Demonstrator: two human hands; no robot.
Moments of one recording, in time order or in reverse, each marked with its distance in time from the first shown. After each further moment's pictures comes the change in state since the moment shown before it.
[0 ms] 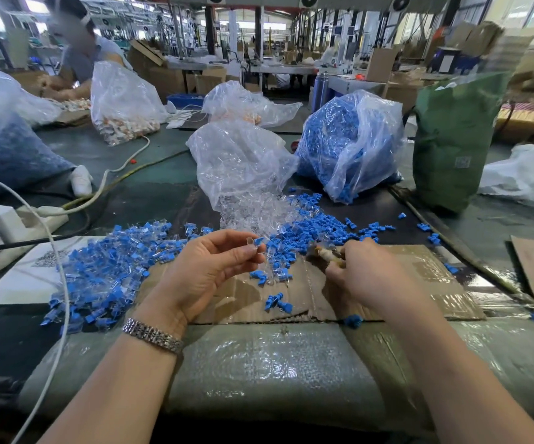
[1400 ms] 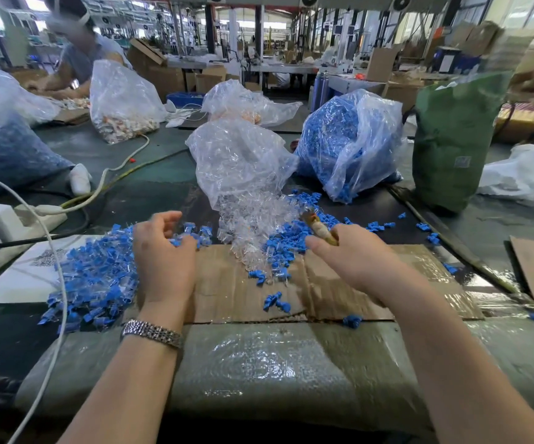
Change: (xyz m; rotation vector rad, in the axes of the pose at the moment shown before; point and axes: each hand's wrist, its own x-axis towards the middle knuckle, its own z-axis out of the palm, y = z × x) left_hand 0.012 -0.007 -0.024 0.911 0.882 0.363; right_hand -0.010 -0.017 -0.024 0.473 -0.060 -0.038
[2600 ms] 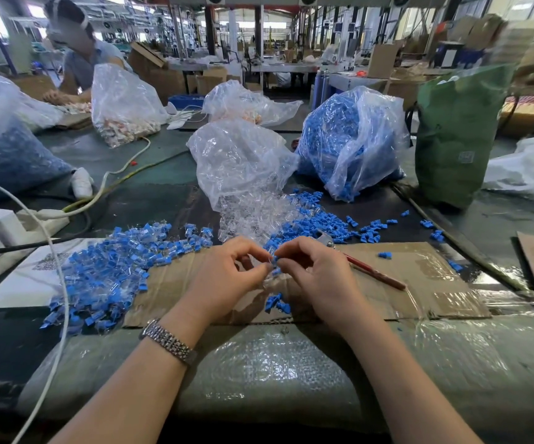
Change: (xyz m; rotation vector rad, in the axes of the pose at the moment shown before) left_hand -0.032 0.024 0.014 -0.096 -0.729 0.223; right_hand 0.003 0.011 0.066 0.388 0.166 -0.434
